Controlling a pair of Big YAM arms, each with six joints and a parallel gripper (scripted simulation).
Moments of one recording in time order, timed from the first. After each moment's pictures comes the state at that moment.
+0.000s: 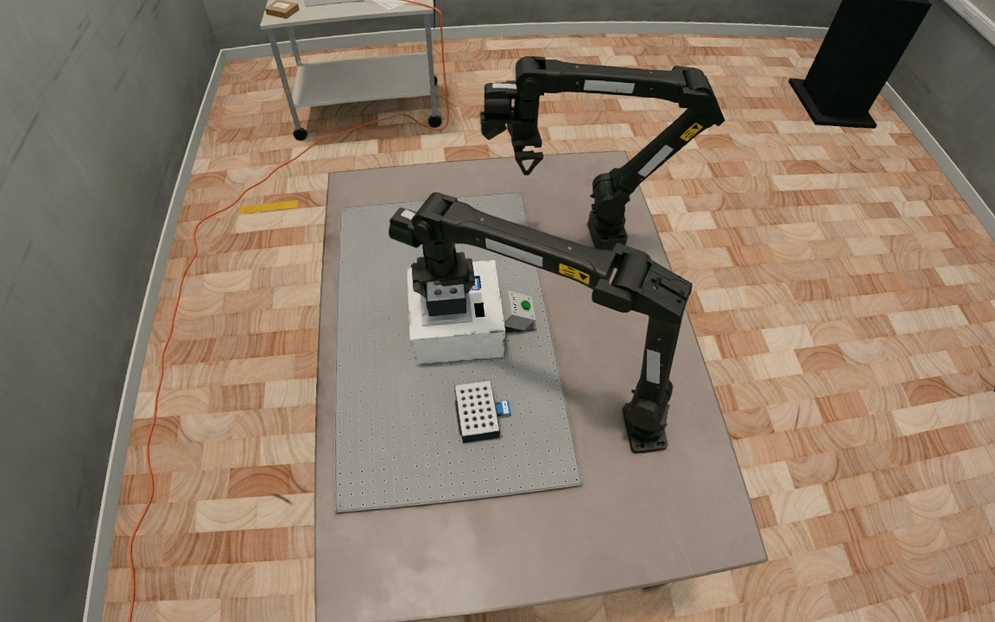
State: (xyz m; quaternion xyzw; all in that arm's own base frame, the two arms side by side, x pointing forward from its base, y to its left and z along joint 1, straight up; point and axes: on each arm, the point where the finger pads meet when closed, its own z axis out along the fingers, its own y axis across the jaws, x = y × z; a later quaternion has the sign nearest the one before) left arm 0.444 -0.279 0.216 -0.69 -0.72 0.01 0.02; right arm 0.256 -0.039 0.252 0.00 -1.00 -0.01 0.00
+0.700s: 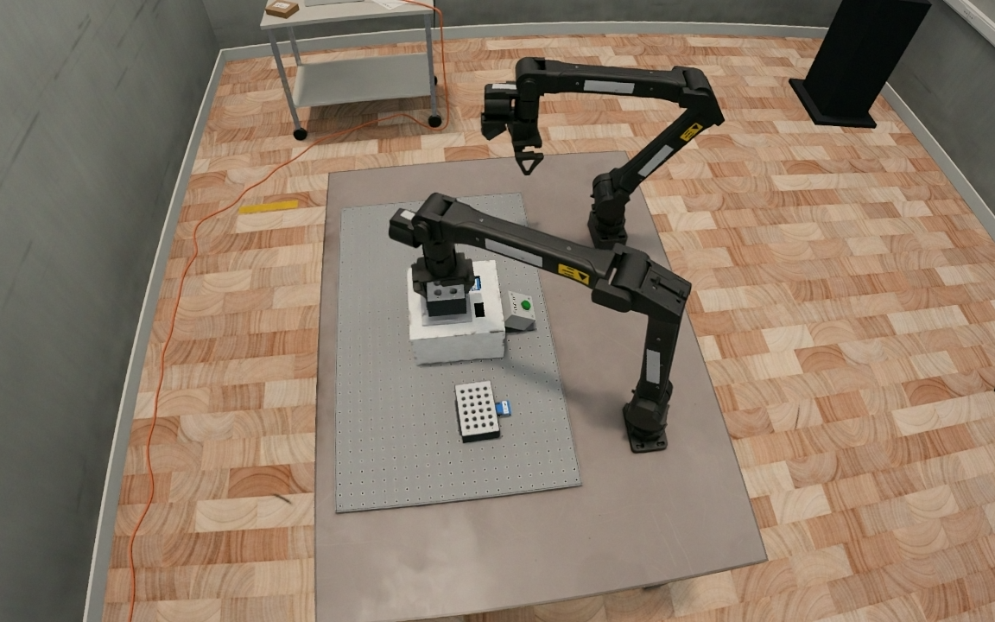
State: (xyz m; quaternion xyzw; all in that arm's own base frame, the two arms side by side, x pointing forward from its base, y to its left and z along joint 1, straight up) left arm 0.444 -0.279 0.214 -0.69 -0.72 0.01 0.02; right arm 0.255 -0.039 0.250 0.00 -1.00 -0.01 0.01
